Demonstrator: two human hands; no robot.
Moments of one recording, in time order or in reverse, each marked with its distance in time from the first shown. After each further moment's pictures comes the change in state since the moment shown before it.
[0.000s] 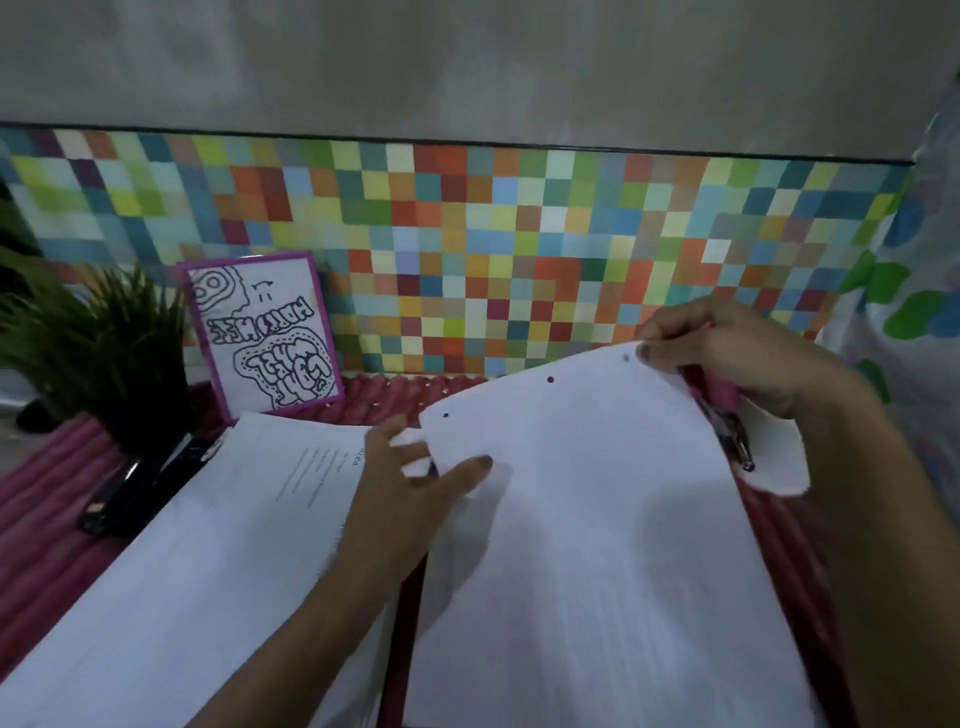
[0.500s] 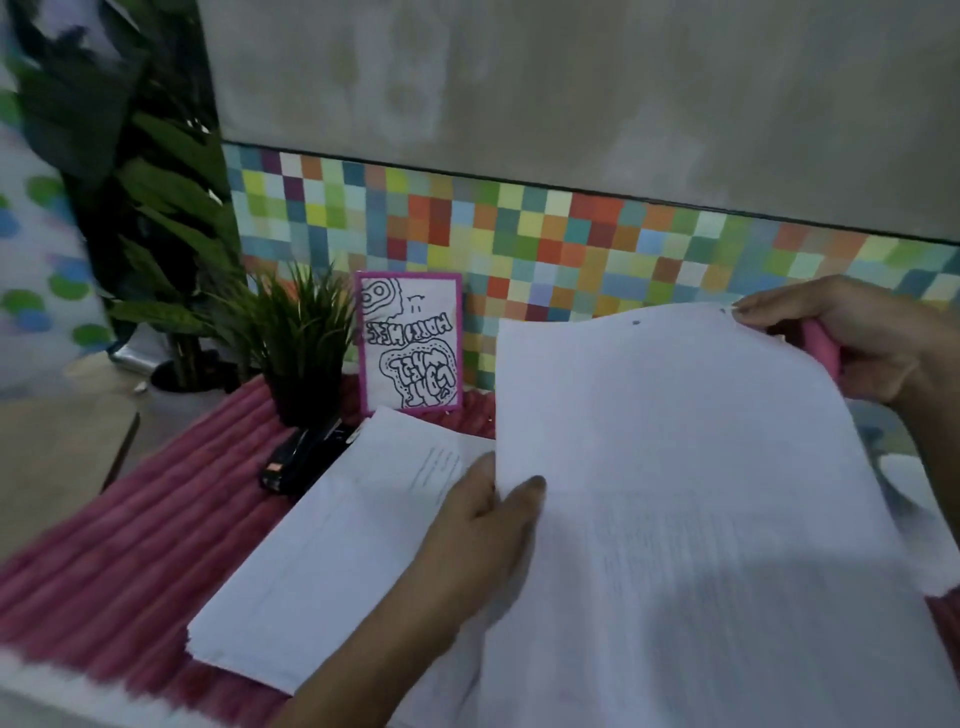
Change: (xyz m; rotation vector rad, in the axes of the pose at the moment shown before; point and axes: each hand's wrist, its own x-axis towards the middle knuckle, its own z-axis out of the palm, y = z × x) left_hand -0.043 0.008 -0.064 -0.179 -0.120 0.040; right_hand 0.039 -0.083 0.013 0.445 -0.136 0.247
